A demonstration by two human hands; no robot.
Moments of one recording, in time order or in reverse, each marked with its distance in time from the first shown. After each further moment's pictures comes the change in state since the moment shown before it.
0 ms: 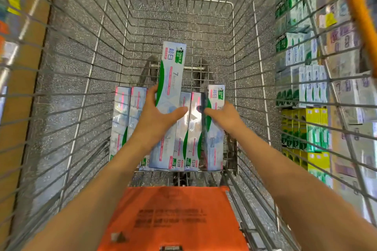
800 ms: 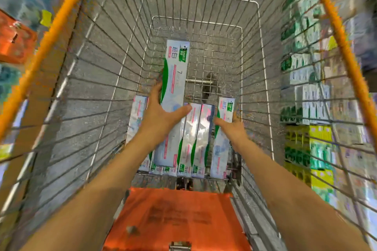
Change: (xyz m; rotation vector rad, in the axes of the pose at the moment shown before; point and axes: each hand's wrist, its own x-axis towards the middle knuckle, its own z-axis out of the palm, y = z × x) left_hand -0.014 0.034 -0.023 0.011 0.086 0.057; right_hand -0.009 0.006 0.007 0.399 0.067 0.122
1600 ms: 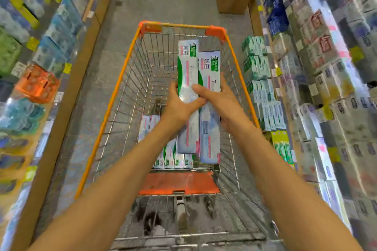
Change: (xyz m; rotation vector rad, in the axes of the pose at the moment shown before) left_hand -0.150 0.157 -0.008 -0.259 -0.168 0.217; right_hand -0.294 -0.178 -0.031 0.259 -0.157 -0.470
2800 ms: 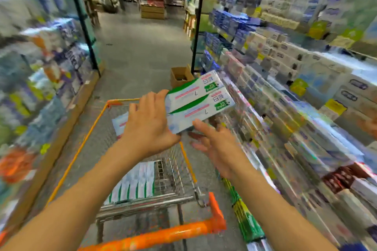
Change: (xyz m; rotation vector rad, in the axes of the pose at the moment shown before) left_hand -0.286 0.132 0.110 1.281 0.248 0.992; right_hand -0.346 -0.067 -0.137 0.229 0.011 -0.281
